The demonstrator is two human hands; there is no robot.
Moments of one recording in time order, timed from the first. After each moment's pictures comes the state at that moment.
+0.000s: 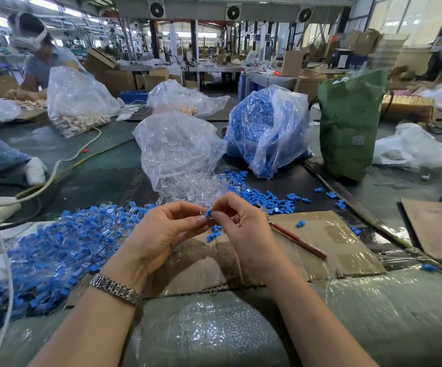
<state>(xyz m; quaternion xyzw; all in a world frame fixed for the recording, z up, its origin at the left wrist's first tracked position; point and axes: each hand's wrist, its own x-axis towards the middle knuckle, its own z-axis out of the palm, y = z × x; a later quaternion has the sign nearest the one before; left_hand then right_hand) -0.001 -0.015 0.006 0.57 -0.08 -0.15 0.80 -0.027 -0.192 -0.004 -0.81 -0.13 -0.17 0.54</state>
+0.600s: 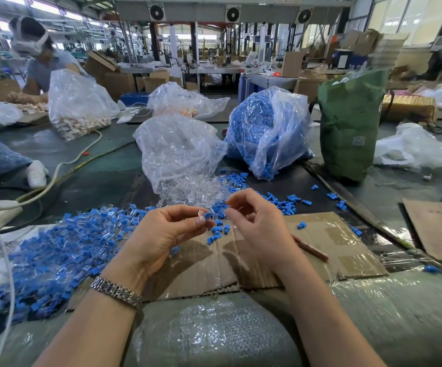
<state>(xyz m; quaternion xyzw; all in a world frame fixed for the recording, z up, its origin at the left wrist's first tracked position) -0.003 -0.015 0.008 0.60 -0.08 -0.13 0.79 -0.033 -0.212 0.013 -0.84 -0.06 -0.17 0.51</state>
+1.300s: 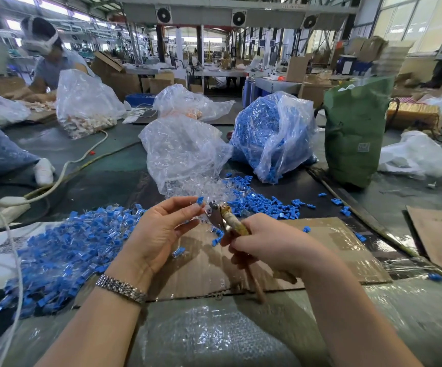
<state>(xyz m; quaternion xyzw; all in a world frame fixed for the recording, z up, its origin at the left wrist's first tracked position) 0.005 -0.010 0.007 0.54 -0.05 -0.07 0.84 -0.048 -0.209 0.050 -0.88 -0.02 0.16 0.44</state>
